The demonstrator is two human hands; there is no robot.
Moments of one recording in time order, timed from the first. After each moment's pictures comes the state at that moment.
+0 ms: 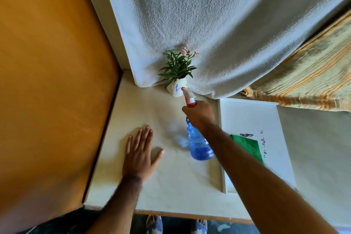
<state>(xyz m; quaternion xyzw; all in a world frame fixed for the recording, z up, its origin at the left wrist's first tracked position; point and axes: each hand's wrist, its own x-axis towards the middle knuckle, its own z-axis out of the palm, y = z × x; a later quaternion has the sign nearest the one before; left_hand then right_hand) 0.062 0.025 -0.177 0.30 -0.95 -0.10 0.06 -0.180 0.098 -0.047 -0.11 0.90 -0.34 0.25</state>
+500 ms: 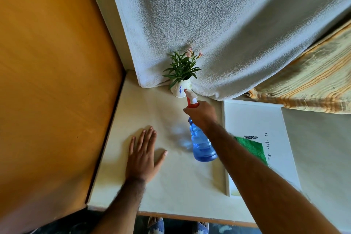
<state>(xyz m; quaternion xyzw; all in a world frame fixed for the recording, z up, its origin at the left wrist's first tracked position) 0.061 0.023 -0.178 0.30 -0.95 -0.10 0.04 -0.185 0.090 -0.049 -0.12 0.90 -0.31 0.27</state>
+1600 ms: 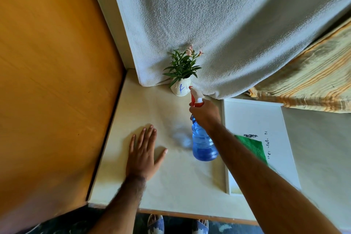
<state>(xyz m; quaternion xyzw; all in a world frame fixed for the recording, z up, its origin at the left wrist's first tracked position) 0.060 0.023 -0.170 0.30 -0.95 -0.11 0.02 -0.187 0.101 -0.052 -0.10 0.88 -0.38 0.26</state>
